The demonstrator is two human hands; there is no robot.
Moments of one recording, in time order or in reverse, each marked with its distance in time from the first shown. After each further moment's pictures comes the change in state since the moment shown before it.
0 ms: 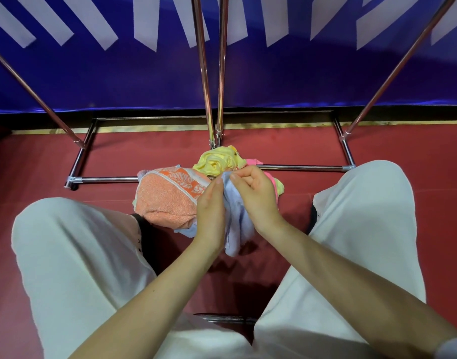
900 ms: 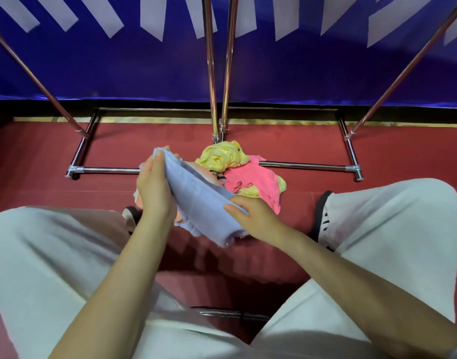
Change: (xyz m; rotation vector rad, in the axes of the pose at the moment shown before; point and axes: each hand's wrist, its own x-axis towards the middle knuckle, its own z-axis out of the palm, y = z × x) left_hand 0.053 0.026 -0.075 -0.237 0.317 0.103; right_hand -0.003 0.054 -0.020 -0.611 -0.451 -0.212
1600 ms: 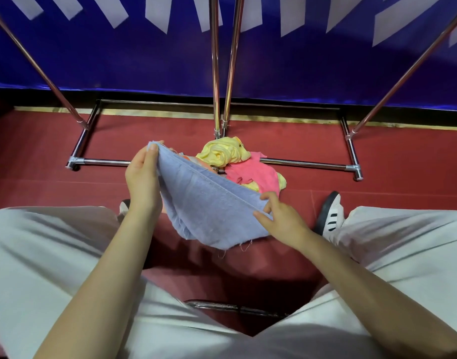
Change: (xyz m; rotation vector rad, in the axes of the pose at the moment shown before) left_hand 0.008 0.004 -0.024 0.119 -0.067 0.120; right_hand -0.032 0.053 -0.025 -0.305 -0.036 0.227
